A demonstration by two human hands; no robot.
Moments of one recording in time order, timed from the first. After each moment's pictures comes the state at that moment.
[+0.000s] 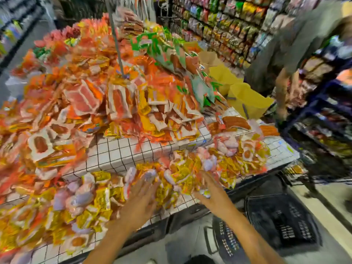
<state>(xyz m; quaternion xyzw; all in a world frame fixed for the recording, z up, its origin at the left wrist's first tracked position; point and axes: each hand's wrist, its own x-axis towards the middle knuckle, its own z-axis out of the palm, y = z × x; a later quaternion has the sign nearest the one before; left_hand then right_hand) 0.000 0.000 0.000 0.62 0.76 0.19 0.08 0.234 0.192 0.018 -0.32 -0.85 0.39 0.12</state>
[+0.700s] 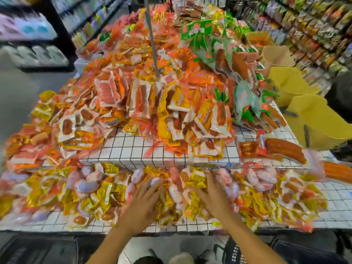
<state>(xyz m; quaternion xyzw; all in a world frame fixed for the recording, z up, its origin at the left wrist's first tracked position) 0.013 0.043 -0.024 0.52 0.84 0.15 0.08 0.145 0.305 -0.022 -0.27 -0.91 0.33 0.00</state>
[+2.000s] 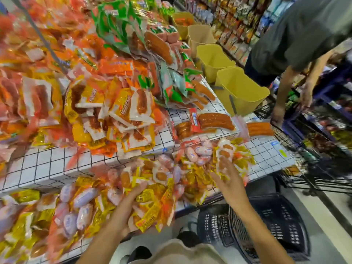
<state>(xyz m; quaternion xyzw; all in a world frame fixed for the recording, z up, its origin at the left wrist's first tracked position) 0.108 0.183 0.038 -0.02 0.51 0.63 0.58 0.335 0.414 0.007 -0.43 -0.73 0.48 0.23</state>
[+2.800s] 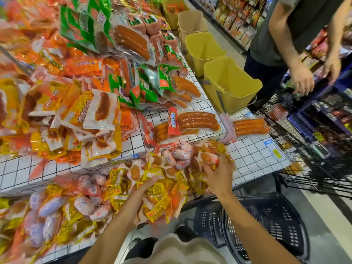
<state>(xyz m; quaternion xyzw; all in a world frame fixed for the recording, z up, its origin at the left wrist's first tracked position) 0.185 0.309 0.064 -0.03 0.56 0.59 0.58 0.341 0.522 -0.047 -0.49 -0.75 0.36 0.26</state>
